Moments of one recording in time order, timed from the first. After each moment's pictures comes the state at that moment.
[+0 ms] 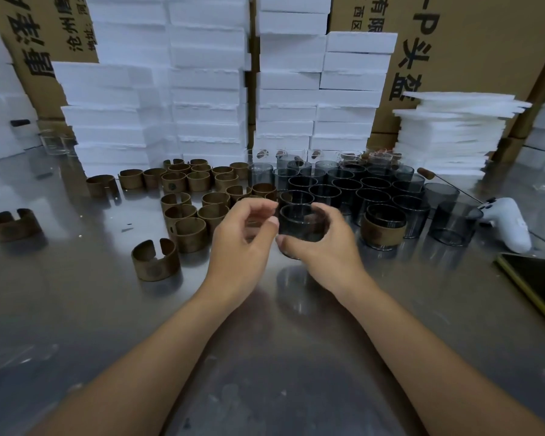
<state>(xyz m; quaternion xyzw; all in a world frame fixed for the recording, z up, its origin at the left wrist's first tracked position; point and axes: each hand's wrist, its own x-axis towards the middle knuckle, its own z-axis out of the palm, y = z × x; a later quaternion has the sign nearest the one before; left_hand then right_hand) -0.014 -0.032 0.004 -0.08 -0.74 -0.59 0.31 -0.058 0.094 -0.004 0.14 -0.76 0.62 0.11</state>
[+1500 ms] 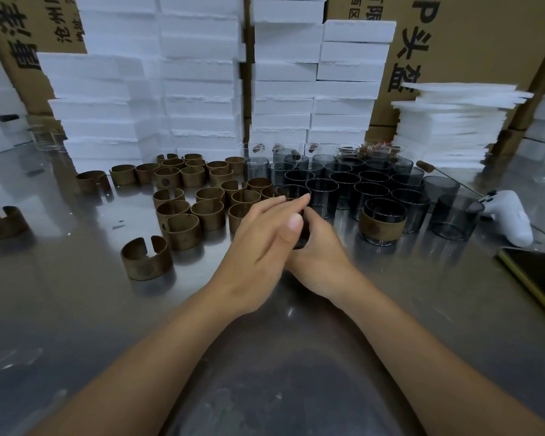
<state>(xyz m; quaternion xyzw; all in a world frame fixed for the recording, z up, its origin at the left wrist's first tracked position) -0.010 -0.024 0.002 -0.20 -0.82 -0.48 0.23 -0.047 0.091 0.001 0.23 -0.77 0.59 0.03</state>
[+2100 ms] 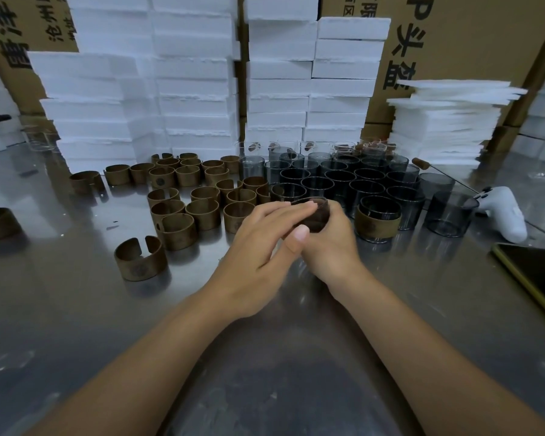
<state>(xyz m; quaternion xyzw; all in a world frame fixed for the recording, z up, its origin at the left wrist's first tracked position) -0.010 -0.022 -0.002 -0.24 -0.84 -0.44 0.23 -0.059 0.097 -0.001 0.10 -0.75 0.65 0.10</state>
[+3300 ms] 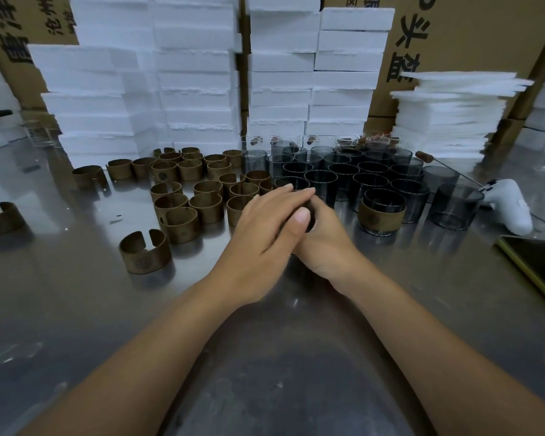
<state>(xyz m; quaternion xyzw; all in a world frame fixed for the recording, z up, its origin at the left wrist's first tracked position) -0.012 -0.021 0.002 -0.21 -0.84 -0.43 0.26 -0.056 0.093 -0.001 0.21 -0.72 0.66 0.00</state>
